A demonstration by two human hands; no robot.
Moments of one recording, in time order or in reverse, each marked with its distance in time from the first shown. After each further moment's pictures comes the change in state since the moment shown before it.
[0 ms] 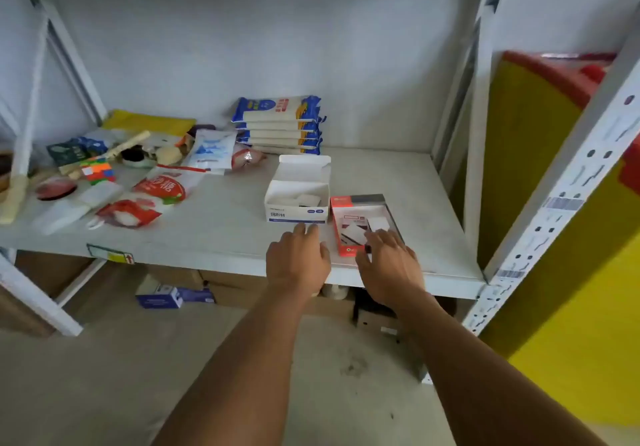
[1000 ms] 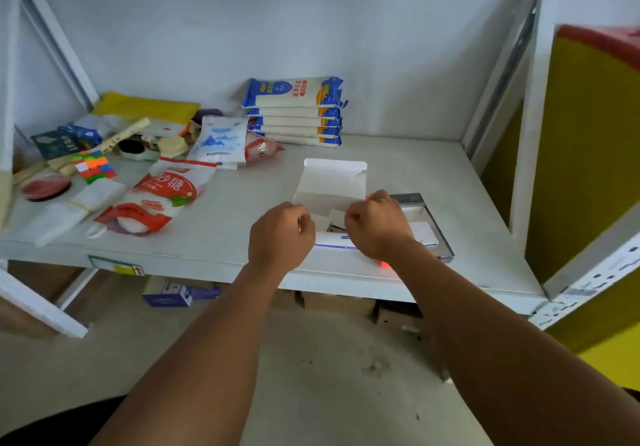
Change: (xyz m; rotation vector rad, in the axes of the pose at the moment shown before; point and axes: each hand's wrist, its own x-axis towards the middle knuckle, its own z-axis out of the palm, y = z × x) left_hand 0.070 -0.104 0.007 -0.370 0.183 0.059; right_hand 0.101 -0.076 0.007 0.012 0.024 -0.166
